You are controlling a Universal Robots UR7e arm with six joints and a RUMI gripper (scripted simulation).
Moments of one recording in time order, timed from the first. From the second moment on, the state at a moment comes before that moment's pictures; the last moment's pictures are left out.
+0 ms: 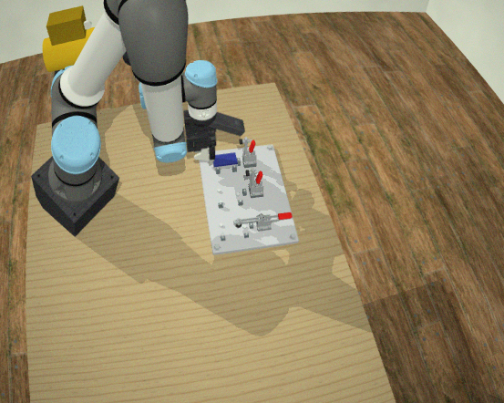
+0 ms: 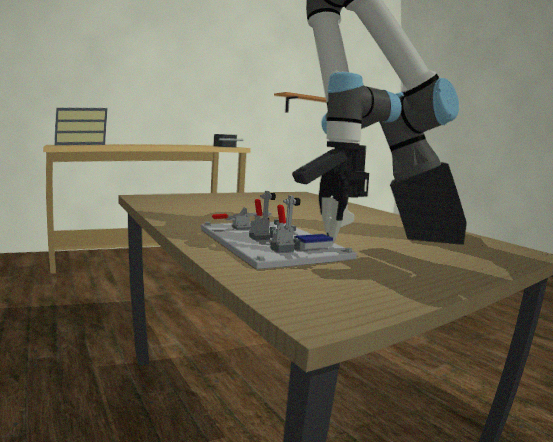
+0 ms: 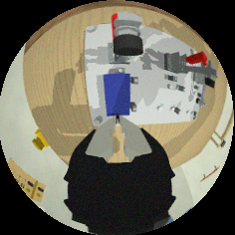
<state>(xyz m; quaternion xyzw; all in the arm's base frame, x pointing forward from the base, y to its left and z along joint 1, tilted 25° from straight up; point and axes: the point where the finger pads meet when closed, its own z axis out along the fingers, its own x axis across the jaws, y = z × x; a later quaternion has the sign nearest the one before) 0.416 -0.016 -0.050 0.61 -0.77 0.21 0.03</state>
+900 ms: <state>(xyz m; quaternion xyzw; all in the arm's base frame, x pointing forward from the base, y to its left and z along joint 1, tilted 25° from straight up) 0.402 -0.014 -0.053 0.61 -0.77 0.21 0.02</state>
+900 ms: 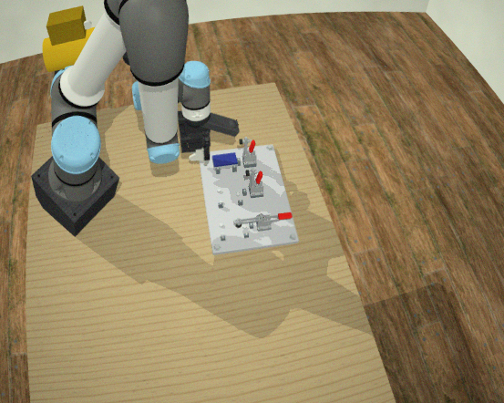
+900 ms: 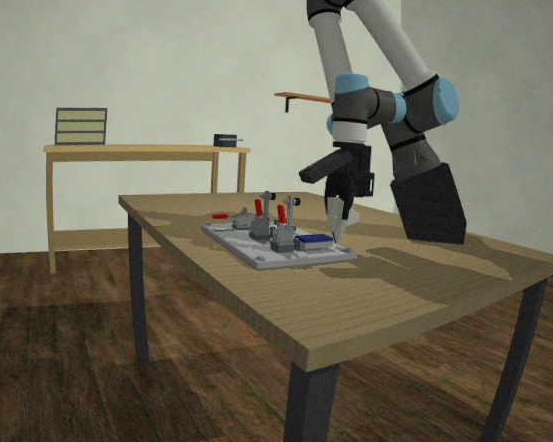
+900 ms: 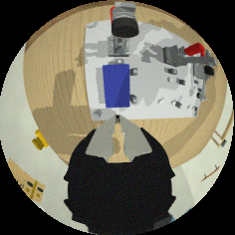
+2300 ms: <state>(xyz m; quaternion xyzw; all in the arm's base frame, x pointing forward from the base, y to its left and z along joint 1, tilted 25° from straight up) 0.387 -0.002 -0.029 0.61 -0.77 0.21 0.02</state>
